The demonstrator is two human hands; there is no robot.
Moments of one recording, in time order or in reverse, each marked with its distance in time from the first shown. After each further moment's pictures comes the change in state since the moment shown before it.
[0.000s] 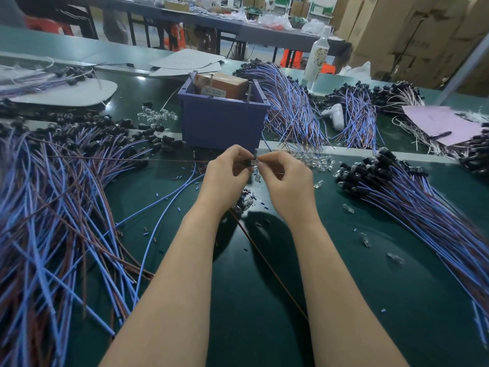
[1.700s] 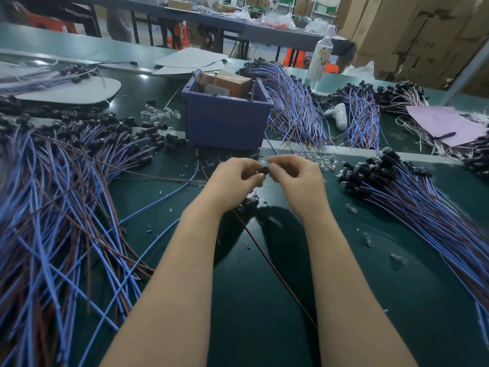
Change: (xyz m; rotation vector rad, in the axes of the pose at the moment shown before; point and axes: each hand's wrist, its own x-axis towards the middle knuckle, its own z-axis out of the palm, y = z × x) left_hand -0.005 0.009 -0.006 0.165 -0.232 -0.036; right_hand 0.006 0.016 -0.010 0.163 -0.058 0.187
